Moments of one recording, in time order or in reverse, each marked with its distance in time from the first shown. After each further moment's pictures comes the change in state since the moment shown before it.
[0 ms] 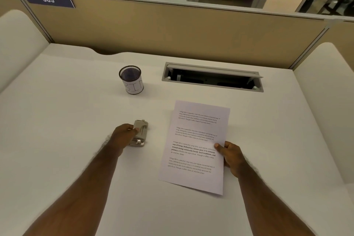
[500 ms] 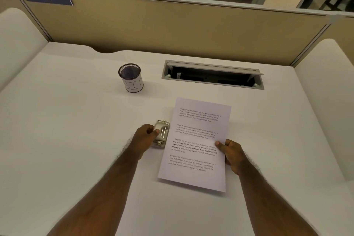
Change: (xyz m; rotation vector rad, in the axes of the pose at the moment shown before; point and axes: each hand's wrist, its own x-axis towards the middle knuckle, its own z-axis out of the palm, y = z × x) left_hand -0.028 0.006 0.056 -0.021 -0.116 0.105; right_hand 0.003 0.004 -0.002 0.052 -0.022 0.019
